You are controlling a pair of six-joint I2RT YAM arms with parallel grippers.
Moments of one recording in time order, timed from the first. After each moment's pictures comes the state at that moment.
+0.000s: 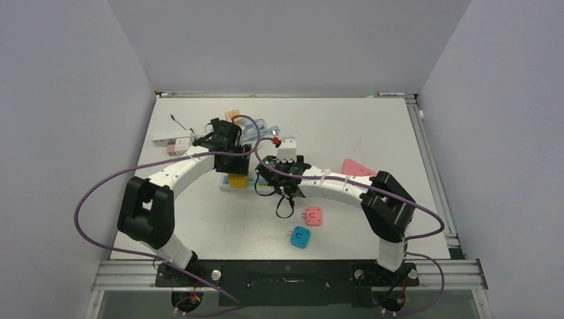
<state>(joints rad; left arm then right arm) -0.40 1.61 1.13 -0.60 -0.02 -0.26 0.99 1.83 1.30 -0.50 0.68 0.77</state>
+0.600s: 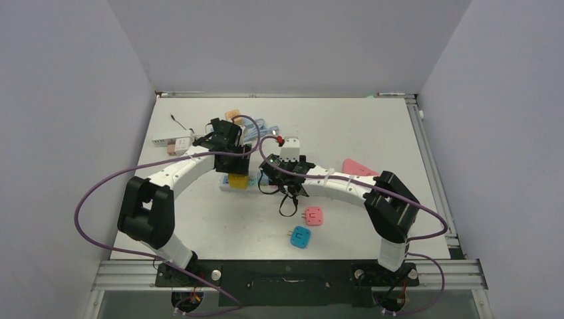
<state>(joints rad) -0.40 1.62 1.14 -0.60 -0.02 -0.26 0.98 1.83 1.30 -0.49 0.66 0.78</state>
